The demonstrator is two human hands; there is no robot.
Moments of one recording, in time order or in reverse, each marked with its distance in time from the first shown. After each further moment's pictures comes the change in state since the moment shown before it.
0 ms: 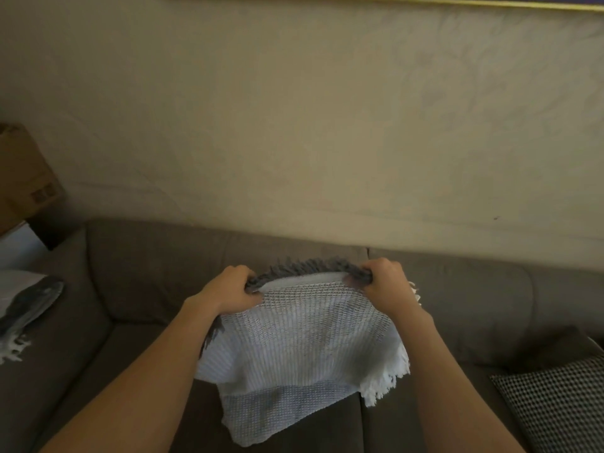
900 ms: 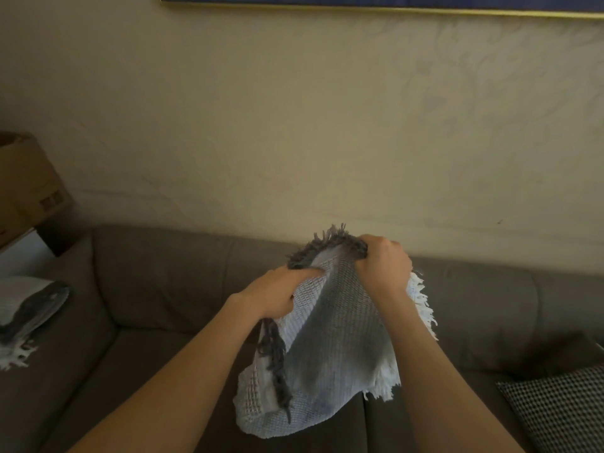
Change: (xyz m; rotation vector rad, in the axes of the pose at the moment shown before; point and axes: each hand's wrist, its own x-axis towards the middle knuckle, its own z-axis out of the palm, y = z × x) left_hand 0.002 0.077 0.013 0.309 -0.100 0.329; right_hand 0.015 -0.056 -0.016 -0.162 0.380 0.169
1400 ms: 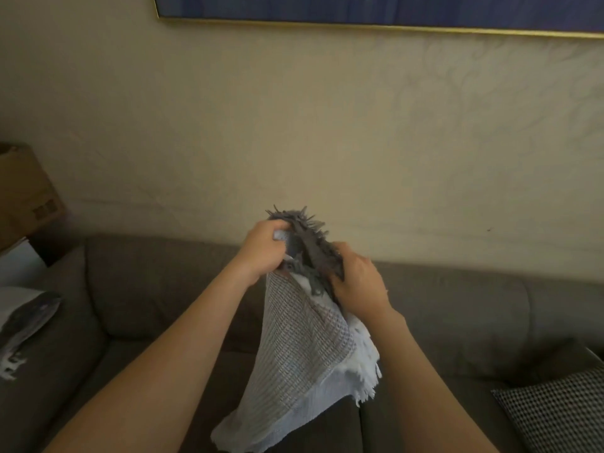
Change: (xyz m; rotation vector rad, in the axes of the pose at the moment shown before) left_hand 0.016 0.017 -0.065 -0.636 0.521 -0.286; right_hand -0.019 -0.002 0.008 0.280 -0.160 -0.319
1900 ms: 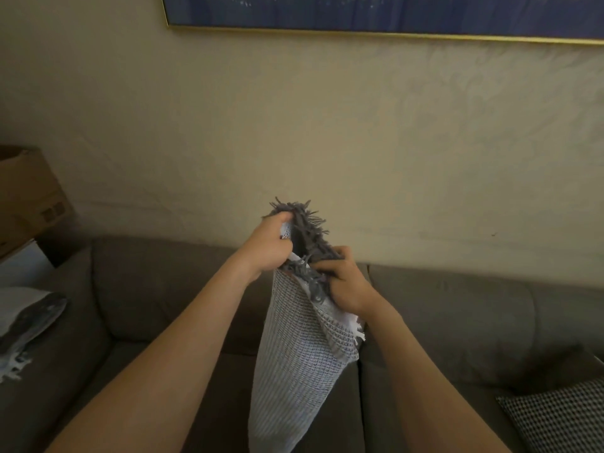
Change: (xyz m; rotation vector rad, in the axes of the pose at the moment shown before) left_hand -0.001 0.015 -0.012 0.040 -0.039 0.004; right_hand 0.012 -0.012 0.000 0.239 -0.360 0.096
